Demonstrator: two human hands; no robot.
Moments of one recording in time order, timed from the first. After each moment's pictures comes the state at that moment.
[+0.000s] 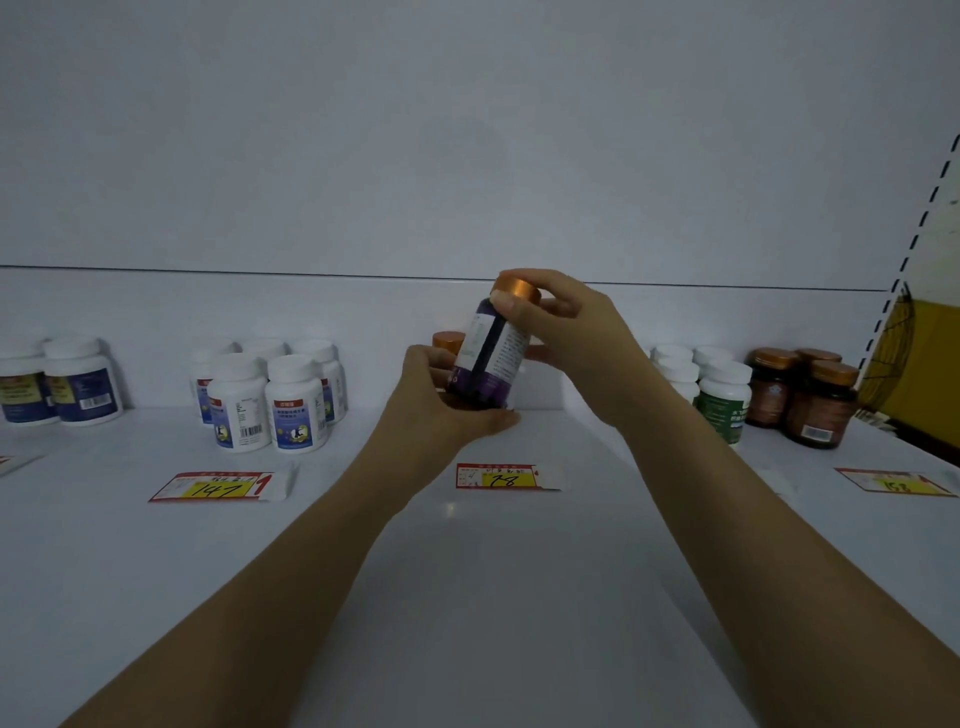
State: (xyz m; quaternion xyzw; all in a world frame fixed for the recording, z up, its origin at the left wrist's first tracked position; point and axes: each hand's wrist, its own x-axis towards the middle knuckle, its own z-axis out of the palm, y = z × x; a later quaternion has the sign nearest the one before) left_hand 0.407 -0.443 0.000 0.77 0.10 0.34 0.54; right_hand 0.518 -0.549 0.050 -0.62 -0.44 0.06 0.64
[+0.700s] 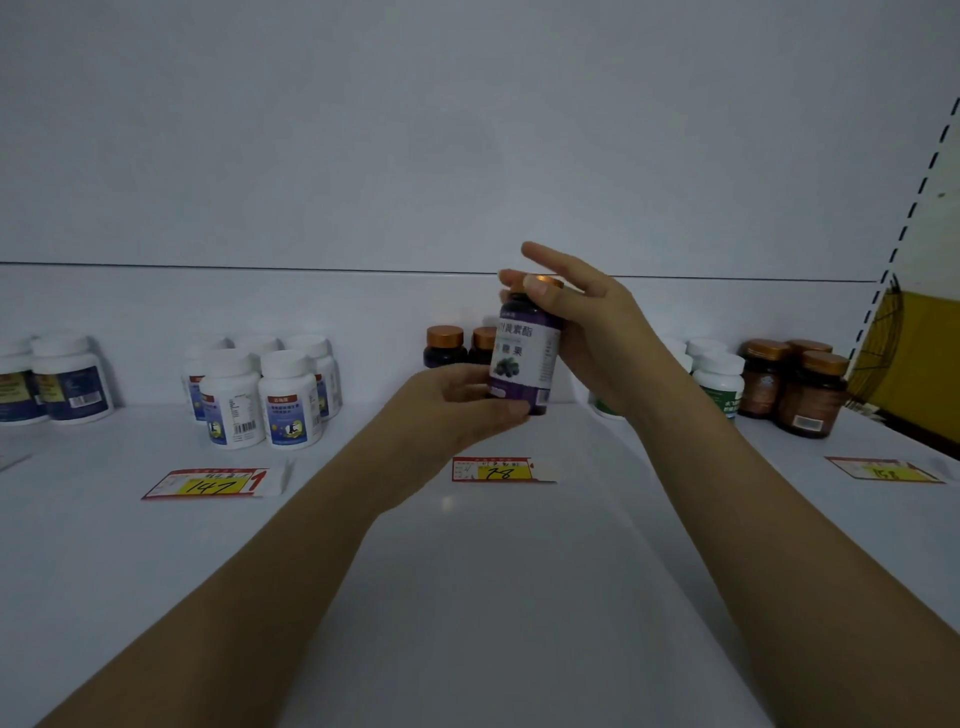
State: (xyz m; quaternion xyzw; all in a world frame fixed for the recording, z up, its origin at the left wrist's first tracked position) left_hand 0.401 -0.452 0.009 0.75 0.07 0.17 0.64; right_hand 0.523 -0.561 0.053 -0.52 -0.42 0.16 0.73
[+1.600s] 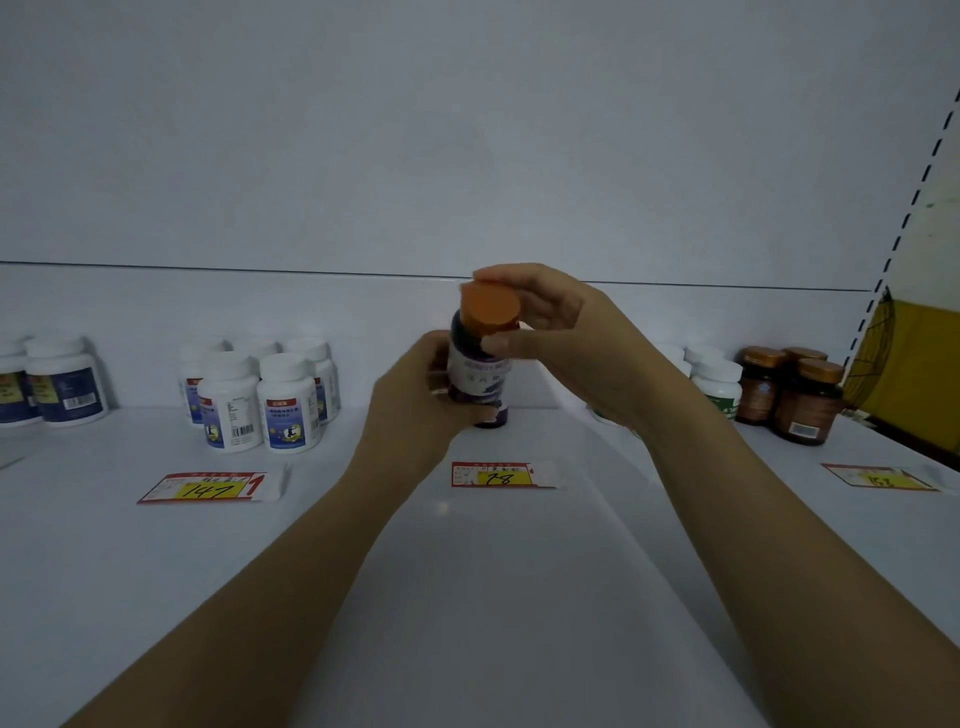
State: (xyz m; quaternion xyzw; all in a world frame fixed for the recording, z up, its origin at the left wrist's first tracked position) left_hand 0.414 -0.437 -0.001 0.80 0.10 0.39 0.44; right_hand 0.506 -0.565 0.057 -0.58 -0.55 0.12 0.59
